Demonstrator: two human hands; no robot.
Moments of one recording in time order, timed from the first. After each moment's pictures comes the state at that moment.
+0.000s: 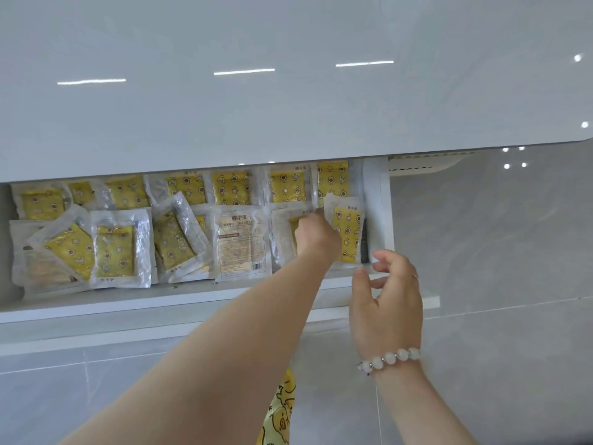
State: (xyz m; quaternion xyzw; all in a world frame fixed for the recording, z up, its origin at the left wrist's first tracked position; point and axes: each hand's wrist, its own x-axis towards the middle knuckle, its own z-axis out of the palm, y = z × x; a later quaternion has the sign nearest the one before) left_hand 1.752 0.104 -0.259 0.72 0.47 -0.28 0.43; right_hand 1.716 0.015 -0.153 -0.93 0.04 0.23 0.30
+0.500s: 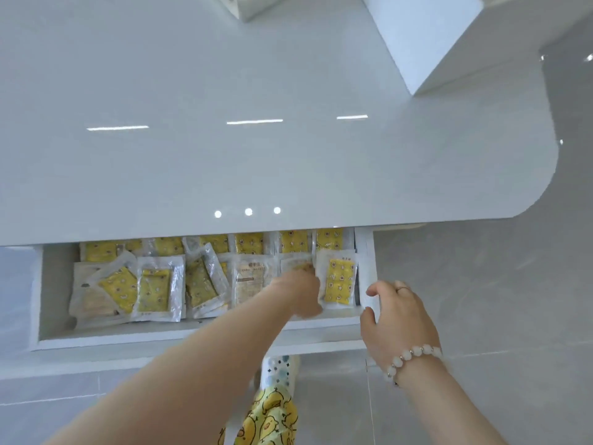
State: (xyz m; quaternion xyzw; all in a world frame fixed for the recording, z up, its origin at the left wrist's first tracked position) left_hand 1.732 0.155 -0.174 0.83 0.09 -0.49 0.24; right_hand 1.773 0.020 -0.082 -0.92 -0.17 0.36 0.00
